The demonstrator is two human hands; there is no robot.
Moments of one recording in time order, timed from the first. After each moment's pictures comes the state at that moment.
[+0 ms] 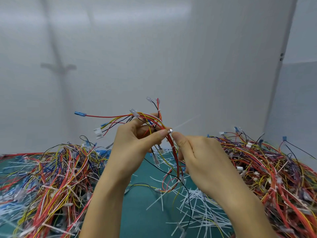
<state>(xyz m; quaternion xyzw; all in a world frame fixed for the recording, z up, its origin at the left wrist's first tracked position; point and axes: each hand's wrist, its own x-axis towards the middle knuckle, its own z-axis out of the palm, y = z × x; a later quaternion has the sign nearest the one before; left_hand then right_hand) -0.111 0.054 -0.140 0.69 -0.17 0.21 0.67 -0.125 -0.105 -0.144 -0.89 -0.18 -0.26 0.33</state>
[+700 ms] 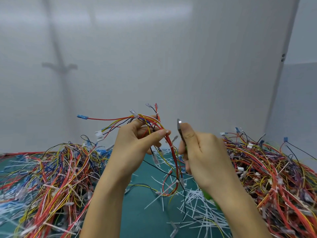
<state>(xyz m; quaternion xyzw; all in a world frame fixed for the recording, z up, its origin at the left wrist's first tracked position) -0.111 0.057 -0.141 0.71 -0.14 0.19 0.66 -0.123 -0.101 -0.147 -0.83 -0.15 -0.26 0.47</state>
